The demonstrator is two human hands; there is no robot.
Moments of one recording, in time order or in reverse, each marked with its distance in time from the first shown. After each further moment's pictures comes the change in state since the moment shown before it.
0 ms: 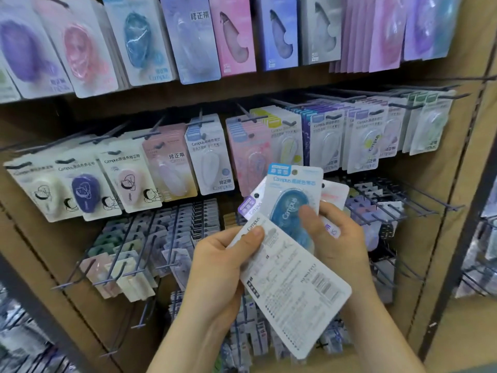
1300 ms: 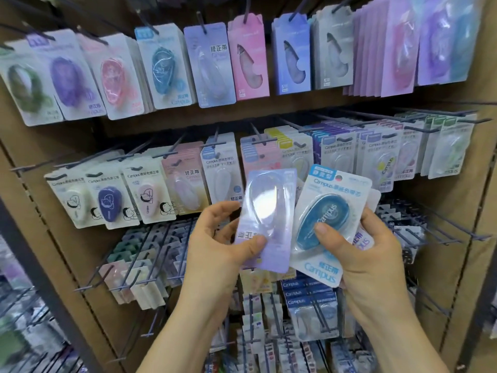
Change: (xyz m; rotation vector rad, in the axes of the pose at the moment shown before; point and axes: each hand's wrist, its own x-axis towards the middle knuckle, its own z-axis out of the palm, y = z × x) left_hand 0.019 0.015 0.002 0.141 0.143 0.360; right_hand 0.017 -0.012 -0.022 0.153 -0.119 -0.159
